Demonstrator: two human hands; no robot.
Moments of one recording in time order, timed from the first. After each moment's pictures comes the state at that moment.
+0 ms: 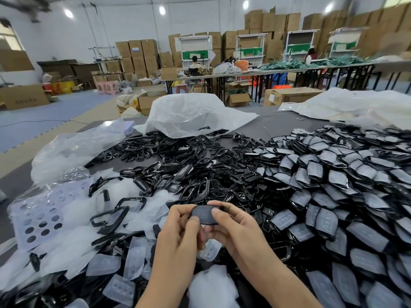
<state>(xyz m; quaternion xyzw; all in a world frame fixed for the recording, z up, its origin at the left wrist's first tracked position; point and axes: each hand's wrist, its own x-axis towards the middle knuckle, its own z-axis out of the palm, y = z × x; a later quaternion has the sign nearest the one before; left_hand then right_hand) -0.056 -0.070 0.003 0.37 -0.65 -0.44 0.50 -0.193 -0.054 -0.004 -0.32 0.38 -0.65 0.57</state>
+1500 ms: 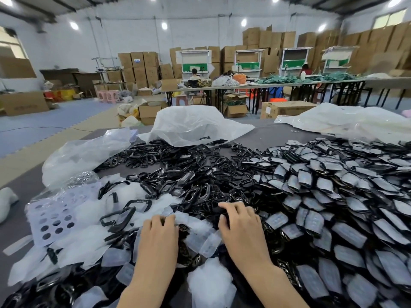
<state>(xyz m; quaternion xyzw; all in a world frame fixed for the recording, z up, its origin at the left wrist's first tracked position) -0.022 -0.100 -0.020 0.56 -0.79 0.13 0.20 -0.201 -0.055 -0.020 -0.60 0.74 -0.29 -0.06</state>
